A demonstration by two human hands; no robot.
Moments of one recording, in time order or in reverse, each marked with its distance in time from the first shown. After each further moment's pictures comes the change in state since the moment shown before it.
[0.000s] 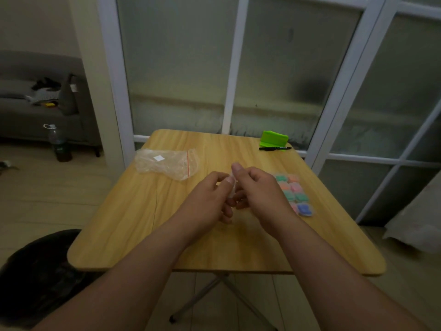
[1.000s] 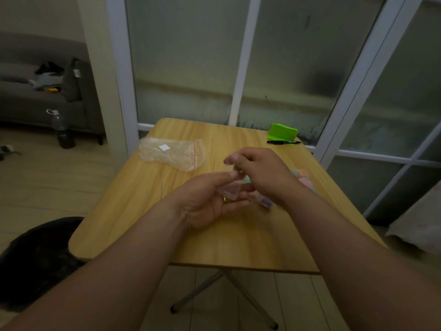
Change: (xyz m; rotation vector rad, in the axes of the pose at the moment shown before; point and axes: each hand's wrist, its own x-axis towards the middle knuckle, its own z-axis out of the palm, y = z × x) left_hand 0.014 0.003 -0.015 -0.662 -0.209 -0.378; right_hand 0.040 -0.015 -0.001 -0.312 -0.165 -0.194
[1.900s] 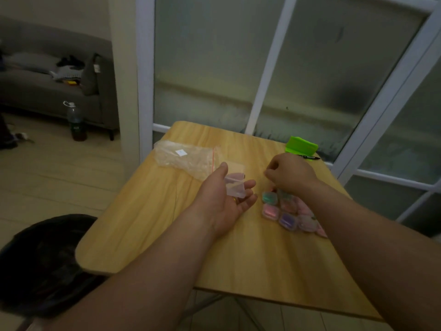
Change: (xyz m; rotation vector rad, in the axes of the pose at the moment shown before) left_hand 0.039 0.002 -0.015 -0.415 0.363 0.058; right_hand 0.098 0.065 -0.021 -0.836 0.084 0.070
